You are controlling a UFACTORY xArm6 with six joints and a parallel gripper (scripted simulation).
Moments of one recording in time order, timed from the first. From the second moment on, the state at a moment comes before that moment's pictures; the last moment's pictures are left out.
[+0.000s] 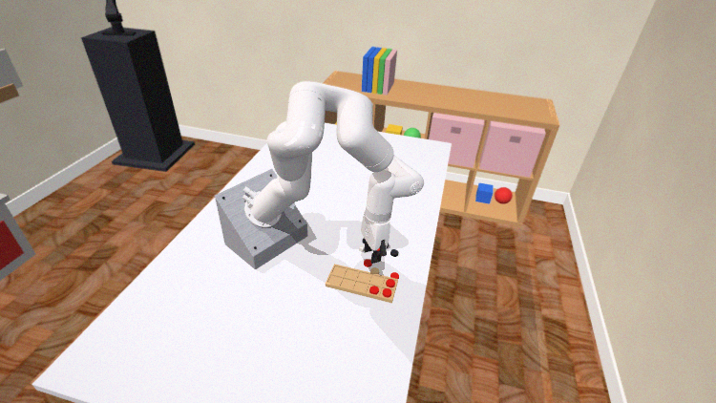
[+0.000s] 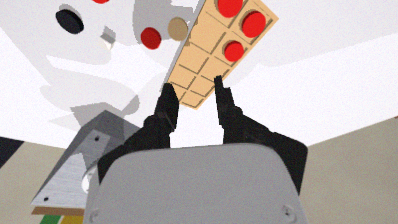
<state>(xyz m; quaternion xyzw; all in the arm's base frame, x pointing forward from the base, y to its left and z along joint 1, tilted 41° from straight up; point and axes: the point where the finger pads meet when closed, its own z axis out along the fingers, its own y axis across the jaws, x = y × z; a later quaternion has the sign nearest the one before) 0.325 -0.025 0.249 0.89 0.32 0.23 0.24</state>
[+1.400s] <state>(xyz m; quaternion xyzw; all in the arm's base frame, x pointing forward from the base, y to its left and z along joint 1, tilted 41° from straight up) 0.371 0.006 0.136 0.90 0.25 0.26 0.23</state>
